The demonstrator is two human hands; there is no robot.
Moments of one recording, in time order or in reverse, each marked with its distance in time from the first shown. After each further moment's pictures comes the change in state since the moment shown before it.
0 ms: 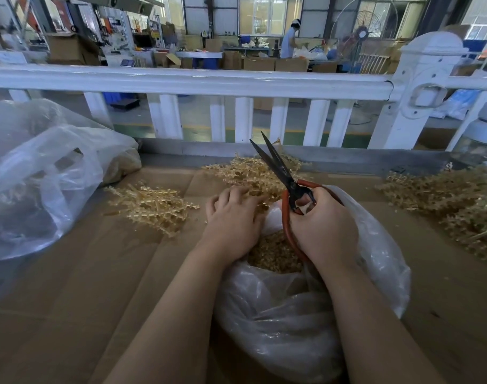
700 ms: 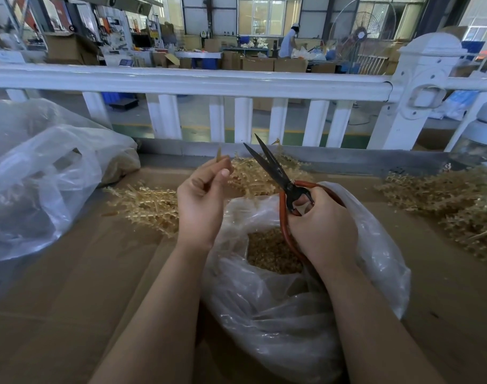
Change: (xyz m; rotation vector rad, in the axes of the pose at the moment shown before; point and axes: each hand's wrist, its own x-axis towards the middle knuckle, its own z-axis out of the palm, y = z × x) left_hand -0.004 -0.007 -0.035 -1.214 0.527 -0.166; right_hand 0.000 -0.002 -0.001 -0.059 -0.046 0.005
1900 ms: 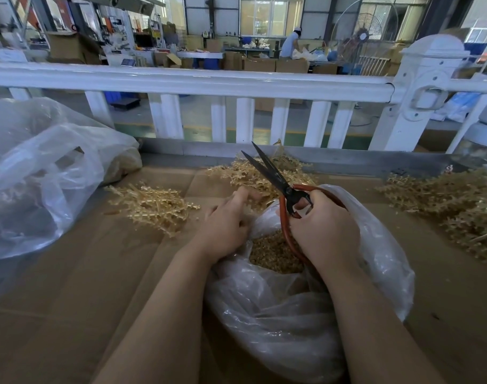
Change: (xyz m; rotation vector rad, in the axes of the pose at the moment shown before) left_hand -0.005 -0.022 -0.003 0.829 -0.642 -0.016; right_hand 0.001 -0.001 -0.003 -0.072 -0.060 0.014
